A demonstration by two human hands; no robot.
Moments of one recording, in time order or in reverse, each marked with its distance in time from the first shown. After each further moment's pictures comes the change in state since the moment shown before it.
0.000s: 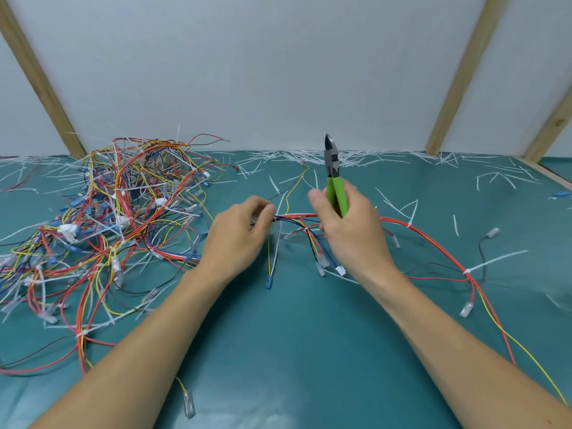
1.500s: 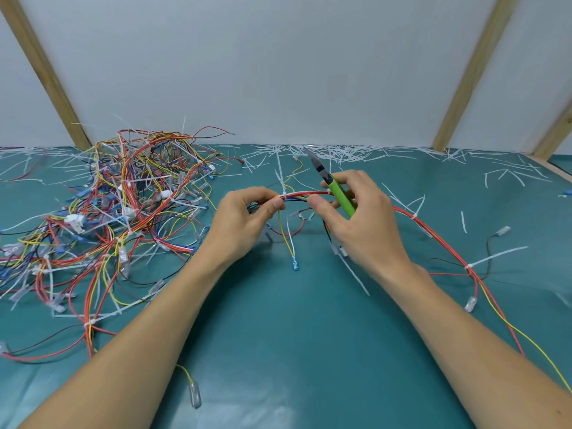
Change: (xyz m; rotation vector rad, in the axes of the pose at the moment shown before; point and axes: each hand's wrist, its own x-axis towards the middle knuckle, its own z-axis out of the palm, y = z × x) left_hand 0.002 0.004 -0.013 -0.336 -0.018 0.023; right_hand 0.005 0.012 -0.010 -0.188 -0.005 -0.246
